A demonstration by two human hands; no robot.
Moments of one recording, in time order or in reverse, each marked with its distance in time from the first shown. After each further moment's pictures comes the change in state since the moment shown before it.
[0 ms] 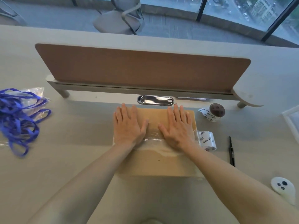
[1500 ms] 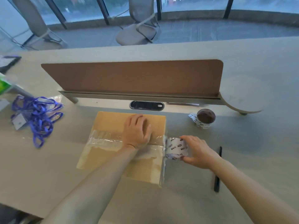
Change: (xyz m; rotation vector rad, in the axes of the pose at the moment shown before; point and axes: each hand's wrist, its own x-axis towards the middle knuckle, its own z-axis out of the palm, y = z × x) left_hand -0.017 0.145 0.021 -0.206 0.275 0.113; right_hand -0.034 0.217 -0.014 0.334 -0.329 -0.367
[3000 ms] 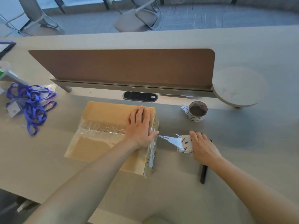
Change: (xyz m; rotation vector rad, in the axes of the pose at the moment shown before) left_hand -0.010 0.060 0.009 0.338 -0.492 -0.049; right_hand -0.011 0.078 0.033 -0.209 0.012 0.135
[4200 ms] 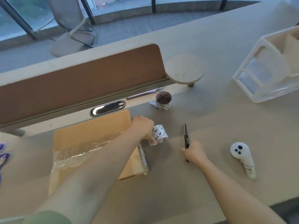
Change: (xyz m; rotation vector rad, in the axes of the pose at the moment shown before) left_hand 0.033 0.071 -0.018 0.456 -0.353 0.526; right_hand -0.080 -0.052 0.053 0.736 0.120 0.941
